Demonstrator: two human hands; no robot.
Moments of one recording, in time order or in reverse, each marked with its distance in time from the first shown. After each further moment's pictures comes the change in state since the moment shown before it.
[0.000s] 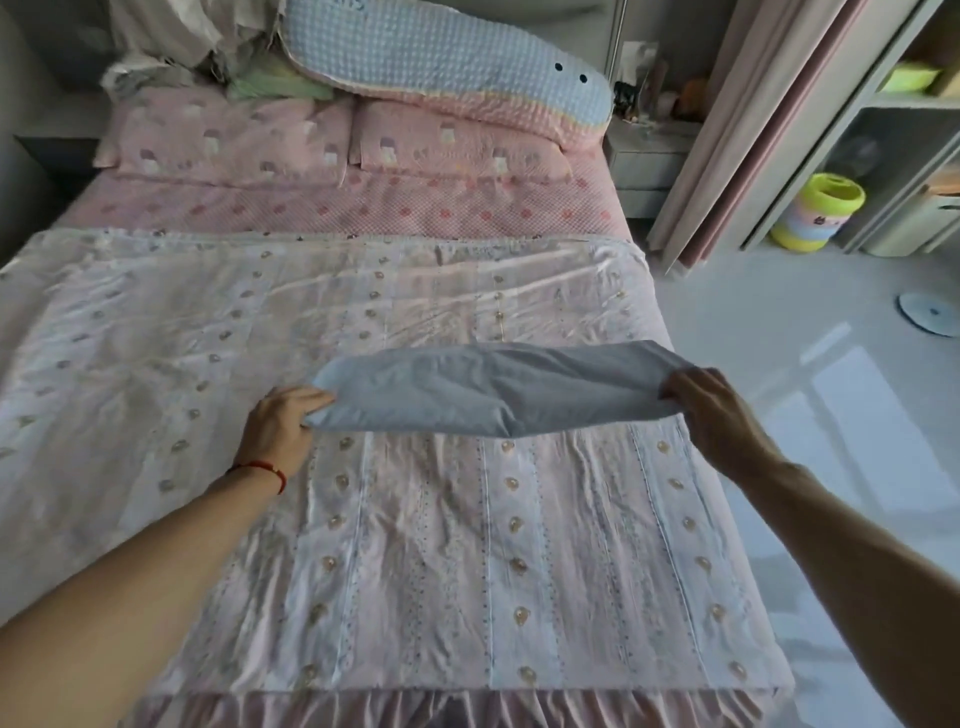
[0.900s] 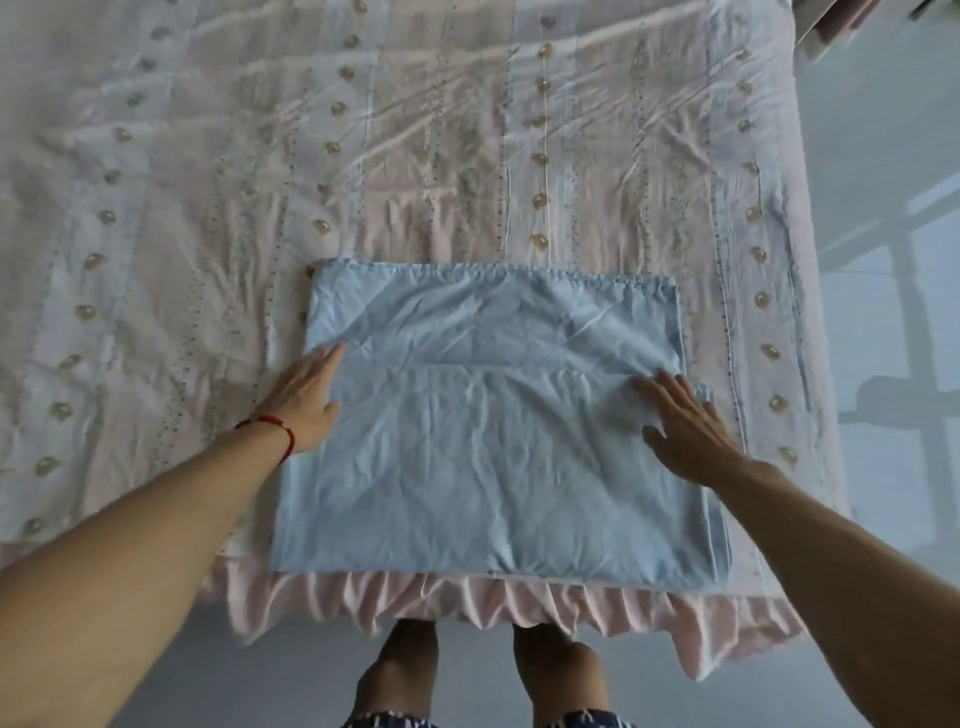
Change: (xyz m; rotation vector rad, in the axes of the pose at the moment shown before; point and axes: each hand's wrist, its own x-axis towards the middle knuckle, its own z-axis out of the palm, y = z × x) left_hand -0.101 -0.081 0.196 0.201 -0.774 -0.257; right_hand -0.163 0.011 0.242 0.032 -0.914 0.394
